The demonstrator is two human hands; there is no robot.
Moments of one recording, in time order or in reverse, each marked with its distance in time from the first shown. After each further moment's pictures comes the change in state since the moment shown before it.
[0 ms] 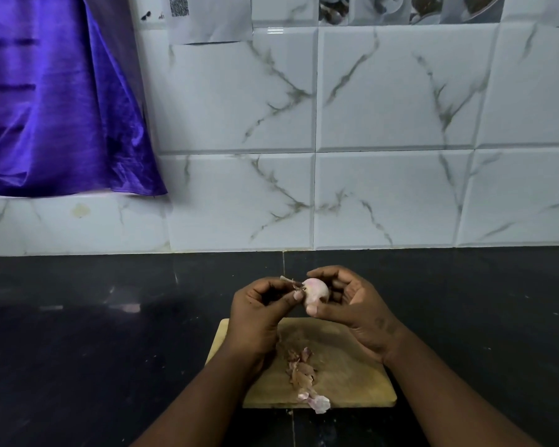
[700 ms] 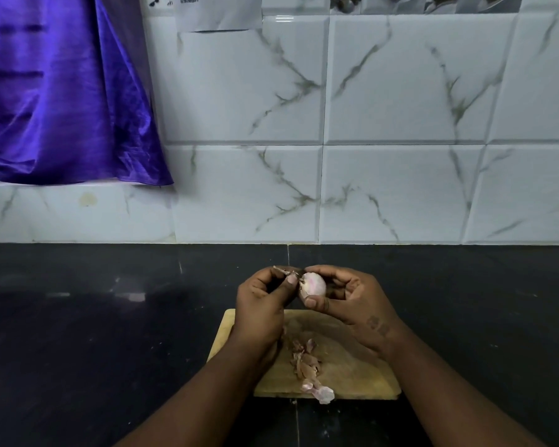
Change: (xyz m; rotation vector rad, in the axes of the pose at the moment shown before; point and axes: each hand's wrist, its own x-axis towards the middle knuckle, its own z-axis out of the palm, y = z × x) left_hand -0.001 -0.004 0.009 -0.093 0.098 -0.072; right_hand -0.002 -0.002 0.008 -0.207 0.018 -0.106
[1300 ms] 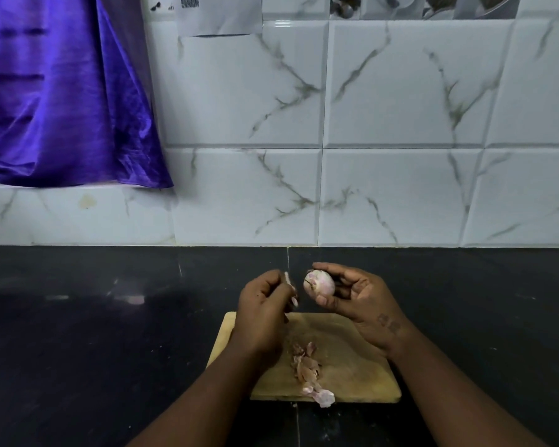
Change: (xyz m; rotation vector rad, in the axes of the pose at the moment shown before) left_hand -0.005 0.010 -0.005 0.273 -0.074 0.132; right_hand 0.007 0.011 -0.014 0.103 -0.012 0.000
